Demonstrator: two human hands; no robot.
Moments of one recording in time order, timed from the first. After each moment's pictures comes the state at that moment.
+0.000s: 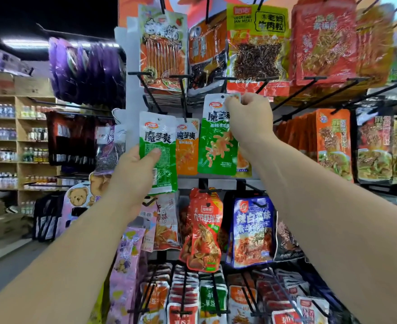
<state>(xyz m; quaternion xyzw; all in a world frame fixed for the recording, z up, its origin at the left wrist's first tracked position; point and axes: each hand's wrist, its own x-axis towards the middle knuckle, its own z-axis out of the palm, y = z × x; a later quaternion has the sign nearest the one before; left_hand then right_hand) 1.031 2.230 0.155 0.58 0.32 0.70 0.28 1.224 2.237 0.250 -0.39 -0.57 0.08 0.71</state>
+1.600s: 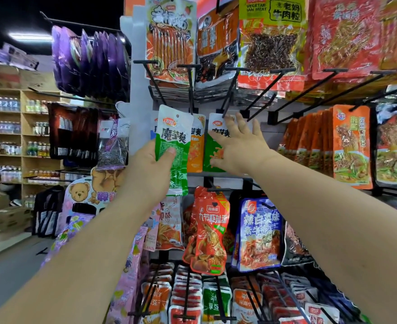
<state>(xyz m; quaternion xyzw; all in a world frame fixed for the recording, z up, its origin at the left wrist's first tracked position) 1.036 2.240 0.146 0.64 0.35 0.66 0.18 1.238 2.303 0.219 -0.62 -0.70 -0.35 0.09</state>
